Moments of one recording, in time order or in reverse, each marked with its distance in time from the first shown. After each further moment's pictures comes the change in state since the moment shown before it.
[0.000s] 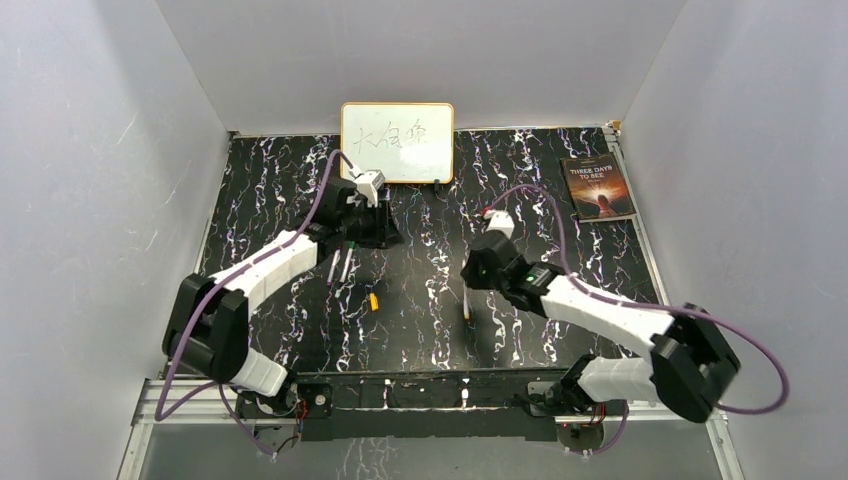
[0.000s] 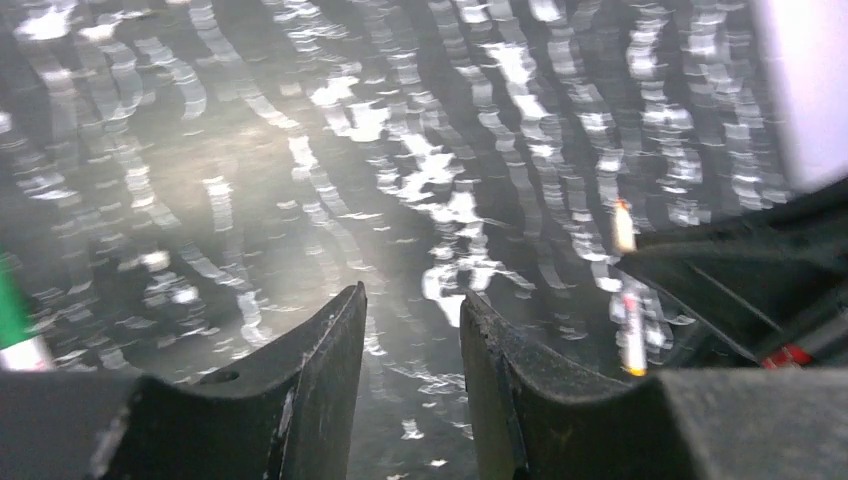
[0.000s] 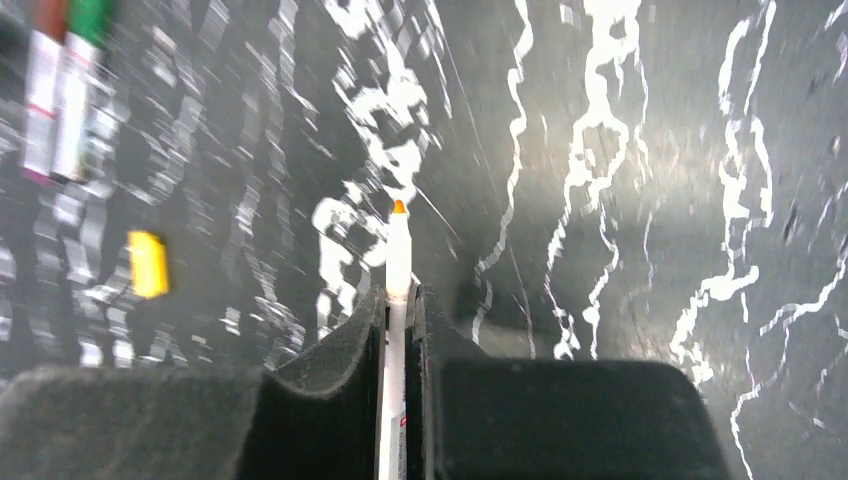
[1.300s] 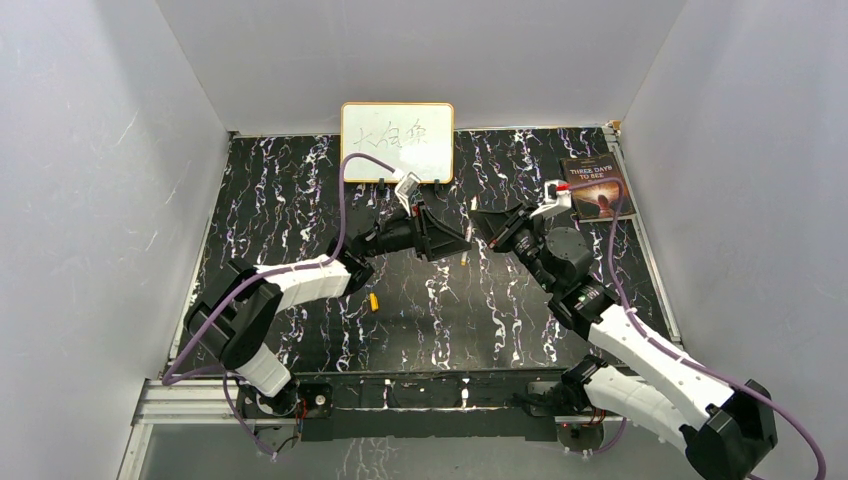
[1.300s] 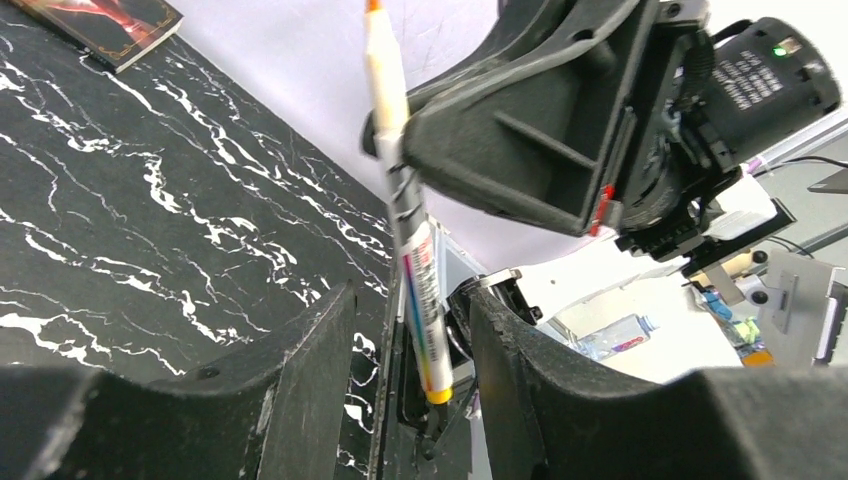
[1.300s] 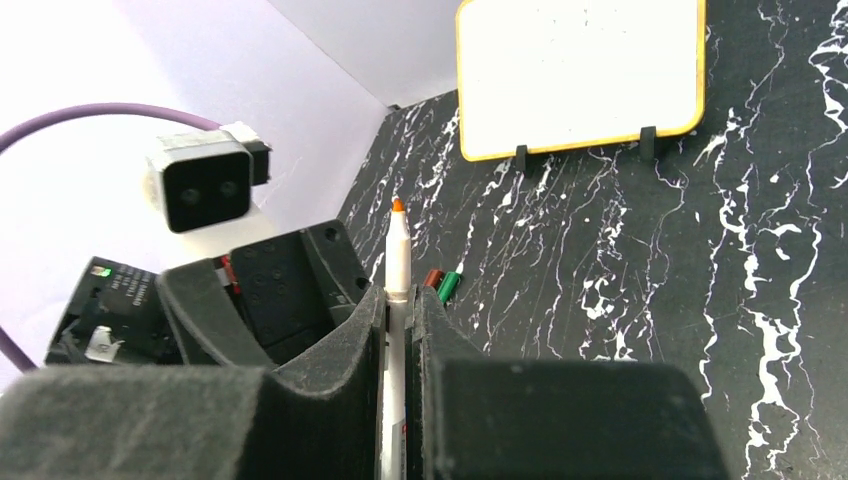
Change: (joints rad) left arm -0.247 0.086 -0.219 1.242 0.400 -0.603; right arm -0.169 -0.408 -0.107 0.529 -0.172 0.070
